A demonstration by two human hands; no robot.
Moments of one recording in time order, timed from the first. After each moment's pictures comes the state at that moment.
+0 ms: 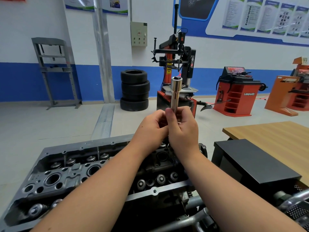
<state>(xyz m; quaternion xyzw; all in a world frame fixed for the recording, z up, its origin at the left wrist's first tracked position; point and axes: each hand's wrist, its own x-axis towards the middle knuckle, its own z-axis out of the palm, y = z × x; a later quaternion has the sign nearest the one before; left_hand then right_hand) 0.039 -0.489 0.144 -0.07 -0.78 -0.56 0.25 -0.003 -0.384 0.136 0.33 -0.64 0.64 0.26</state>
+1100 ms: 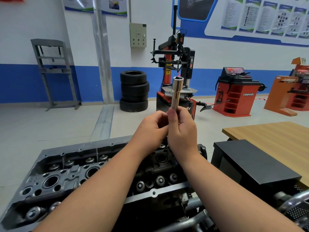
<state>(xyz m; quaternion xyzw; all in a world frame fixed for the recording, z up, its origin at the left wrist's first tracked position) 0.038 -0.490 0.144 -0.06 -0.78 -0.57 0.24 -0.003 -0.384 0.136 0.34 -0.64 0.63 0.28</state>
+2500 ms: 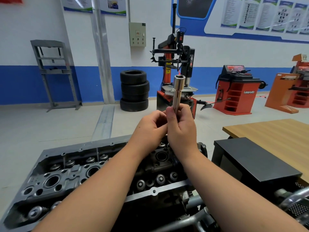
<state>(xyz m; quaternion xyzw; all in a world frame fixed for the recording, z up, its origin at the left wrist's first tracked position) 0.040 -0.489 0.143 -0.06 -0.78 -0.57 0.26 -0.004 -0.385 0.138 0.34 -0.62 0.66 0.25</state>
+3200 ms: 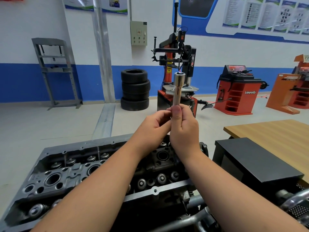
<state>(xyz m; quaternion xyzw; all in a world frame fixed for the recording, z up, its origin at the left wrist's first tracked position) 0.041 -0.488 0.144 -0.11 -0.75 -0.62 0.20 -0.005 -0.385 0.136 0.33 -0.64 0.64 0.28</state>
